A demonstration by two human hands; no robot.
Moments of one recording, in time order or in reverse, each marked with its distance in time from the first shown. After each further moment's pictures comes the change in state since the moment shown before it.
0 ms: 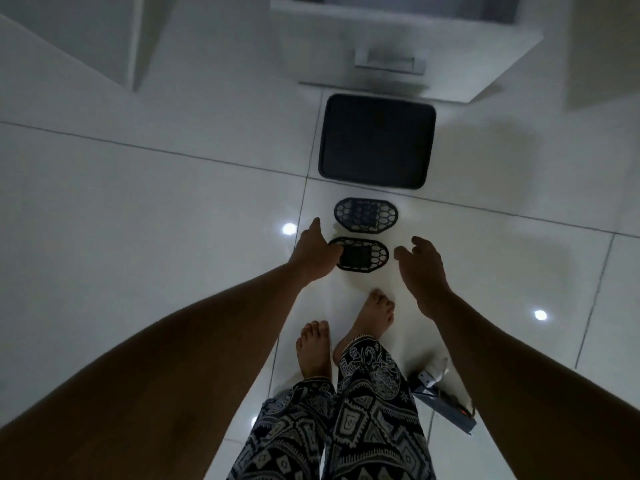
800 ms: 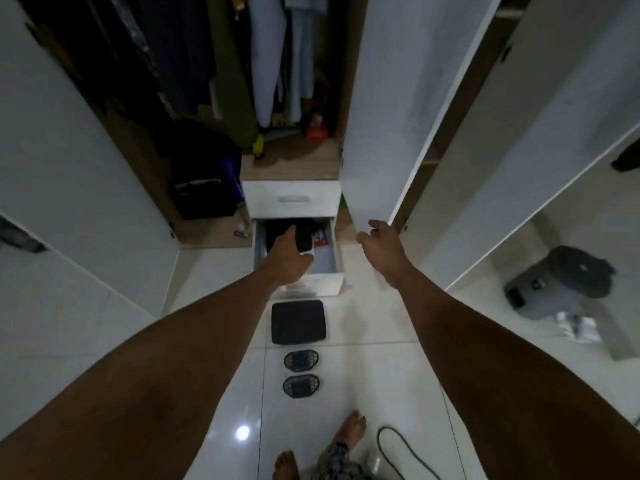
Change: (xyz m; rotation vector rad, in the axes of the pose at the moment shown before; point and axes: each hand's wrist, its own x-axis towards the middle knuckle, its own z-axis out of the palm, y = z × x) left_hand -0.438 0.263 -0.209 0.064 0.216 0.776; right_hand -0.480 -0.273 -0.292 0.188 0.290 -0.629
